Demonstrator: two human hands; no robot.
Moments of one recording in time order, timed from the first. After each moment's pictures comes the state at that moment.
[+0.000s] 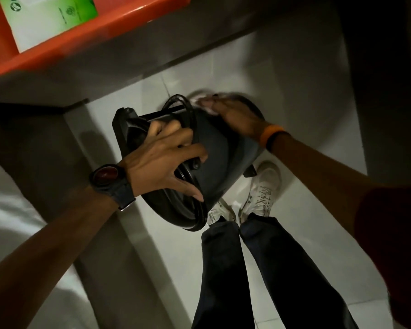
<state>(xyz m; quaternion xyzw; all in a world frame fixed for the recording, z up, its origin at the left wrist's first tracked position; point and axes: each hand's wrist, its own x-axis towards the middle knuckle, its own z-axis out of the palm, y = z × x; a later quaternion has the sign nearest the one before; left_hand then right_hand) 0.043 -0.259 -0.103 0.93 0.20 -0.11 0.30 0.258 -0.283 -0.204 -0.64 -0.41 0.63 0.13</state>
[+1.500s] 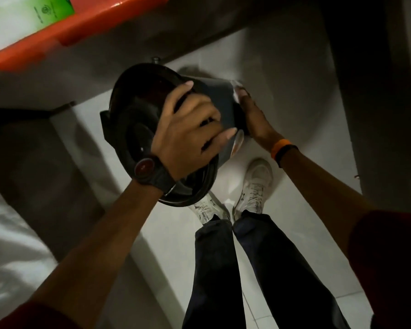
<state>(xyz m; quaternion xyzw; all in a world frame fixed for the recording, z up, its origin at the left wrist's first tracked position) 0.111 -0.272 -0.124 0.93 0.27 0.17 0.19 0.288 -0.325 -0.217 -0.71 -0.17 0.62 0.29</state>
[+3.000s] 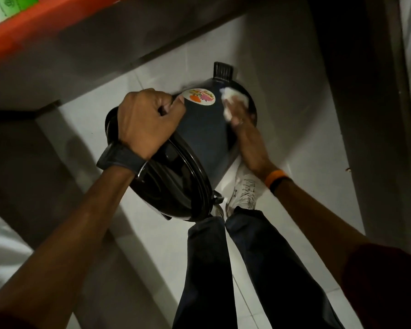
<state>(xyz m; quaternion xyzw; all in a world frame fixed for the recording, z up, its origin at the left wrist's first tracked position) 0.110 -0.256 -0.125 0.78 0.52 0.08 0.33 0.275 -0.401 -0.199 -0.74 -0.30 0.53 0.30</state>
